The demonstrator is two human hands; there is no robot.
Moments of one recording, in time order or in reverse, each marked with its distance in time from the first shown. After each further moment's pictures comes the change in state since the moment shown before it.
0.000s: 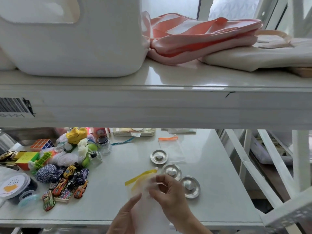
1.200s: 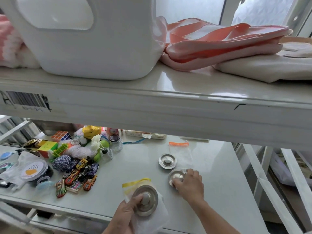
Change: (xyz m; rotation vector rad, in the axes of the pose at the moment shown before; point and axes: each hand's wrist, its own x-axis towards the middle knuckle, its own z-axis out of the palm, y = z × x) left_hand 0.010 -0.006 -0.011 0.132 0.379 0.266; right_hand 0.095 0.049 -0.058 -1.043 0.180 0.258
